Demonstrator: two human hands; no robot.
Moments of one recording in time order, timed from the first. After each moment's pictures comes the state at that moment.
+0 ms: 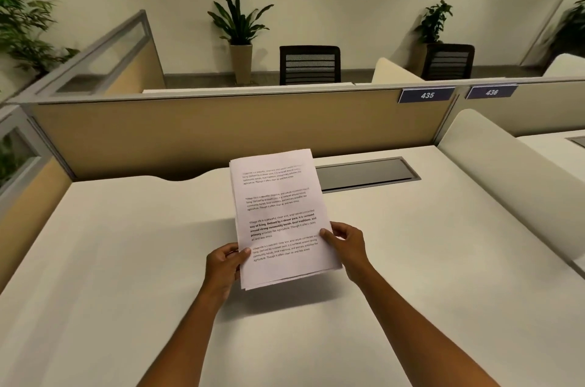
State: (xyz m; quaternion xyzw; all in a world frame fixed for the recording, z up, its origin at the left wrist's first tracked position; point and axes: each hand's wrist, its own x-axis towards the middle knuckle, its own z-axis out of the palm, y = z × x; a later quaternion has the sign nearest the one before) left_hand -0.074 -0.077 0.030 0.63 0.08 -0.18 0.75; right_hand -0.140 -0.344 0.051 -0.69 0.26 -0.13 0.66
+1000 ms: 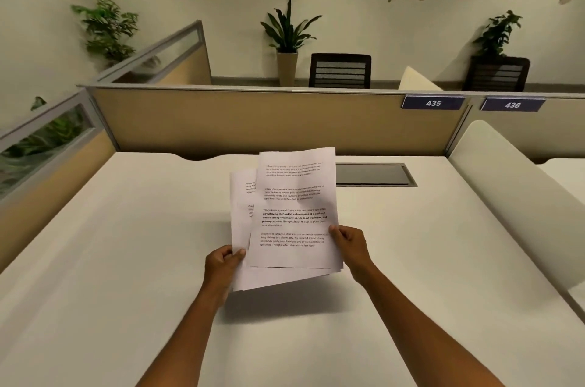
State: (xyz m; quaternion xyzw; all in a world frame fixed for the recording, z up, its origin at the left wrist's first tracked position) left_hand -0.212 -0.155 0.038 0.69 0.14 -0.05 0.71; right_hand -0.227 -0.441 0.071 -0.76 0.16 -0.03 0.63
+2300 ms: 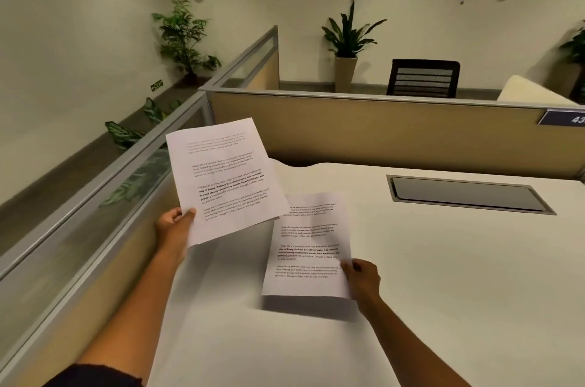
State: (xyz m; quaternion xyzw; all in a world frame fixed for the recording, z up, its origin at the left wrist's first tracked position) left_hand -0.104 0.233 0.120 0.66 0.25 0.15 0.69; right_hand -0.163 -0.136 0.009 -0.80 0.25 0.00 0.55
